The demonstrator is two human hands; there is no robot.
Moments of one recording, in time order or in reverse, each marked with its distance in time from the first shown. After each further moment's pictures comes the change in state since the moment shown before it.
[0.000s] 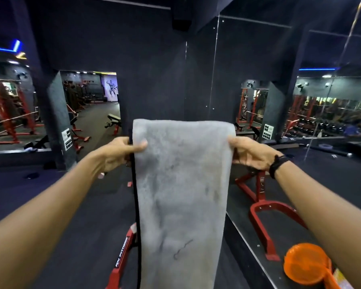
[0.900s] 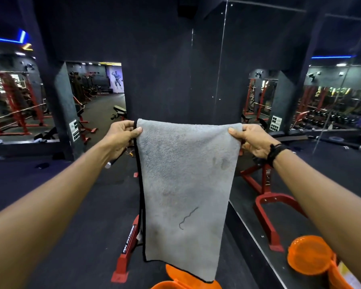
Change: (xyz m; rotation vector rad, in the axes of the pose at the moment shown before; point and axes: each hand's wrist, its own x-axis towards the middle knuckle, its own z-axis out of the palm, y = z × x) left_hand 0.011 -0.005 -0.001 -0.079 0.261 0.174; right_hand 0.012 0.003 0.012 -0.111 0.320 -0.077
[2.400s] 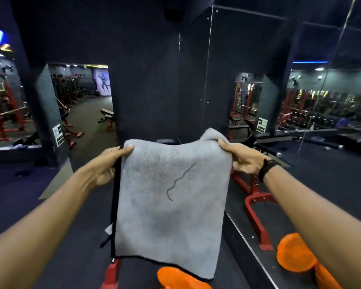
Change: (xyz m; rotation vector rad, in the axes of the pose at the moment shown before) left_hand -0.028 -0.024 -0.002 -0.078 -0.200 -0.258; right_hand -0.010 0.023 -0.007 0.194 -0.160 0.261
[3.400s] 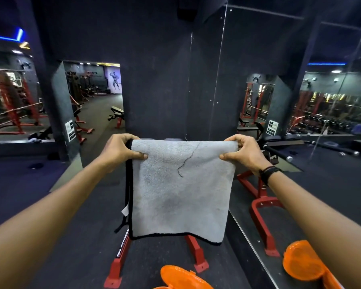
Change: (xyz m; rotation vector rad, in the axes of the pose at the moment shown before) left_hand 0.010 0.007 -0.007 0.574 0.261 0.343; right_hand 0.013 0.012 0.001 -0.620 0.267 -0.528
